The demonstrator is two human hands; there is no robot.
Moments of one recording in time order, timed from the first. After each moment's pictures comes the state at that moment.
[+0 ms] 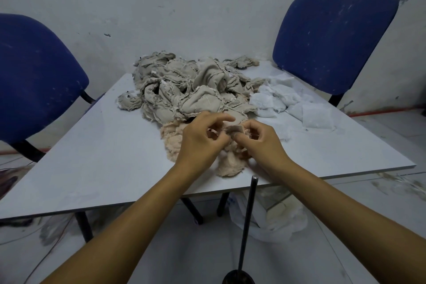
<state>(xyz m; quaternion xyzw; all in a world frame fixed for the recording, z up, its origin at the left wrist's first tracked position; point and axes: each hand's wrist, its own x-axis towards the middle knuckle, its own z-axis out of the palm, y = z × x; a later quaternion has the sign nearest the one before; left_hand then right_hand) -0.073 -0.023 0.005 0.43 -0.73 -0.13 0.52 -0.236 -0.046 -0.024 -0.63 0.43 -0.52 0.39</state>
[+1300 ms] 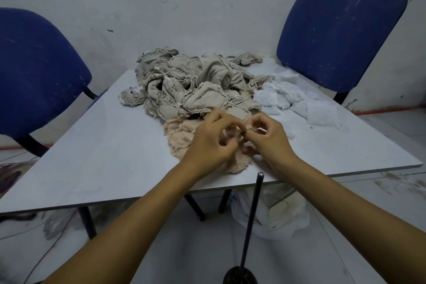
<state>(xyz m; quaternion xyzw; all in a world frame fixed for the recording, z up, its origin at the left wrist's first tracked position) -0.073 -0.023 0.000 0.38 -0.79 -0.11 0.46 -0.235 -0.048 -0.024 -0.56 0.42 -0.55 0.45</state>
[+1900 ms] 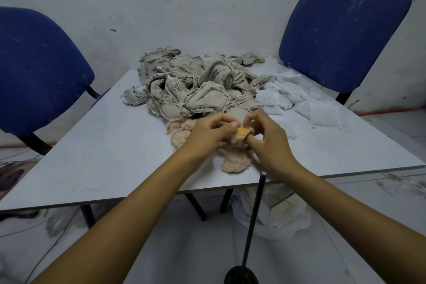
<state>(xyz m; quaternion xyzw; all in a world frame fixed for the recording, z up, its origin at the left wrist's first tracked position) -0.067 -0.029 0.011 0.44 -0.59 -0.49 0.47 -0.232 -0.038 -0.021 -0.70 0.44 -0.50 0.25</state>
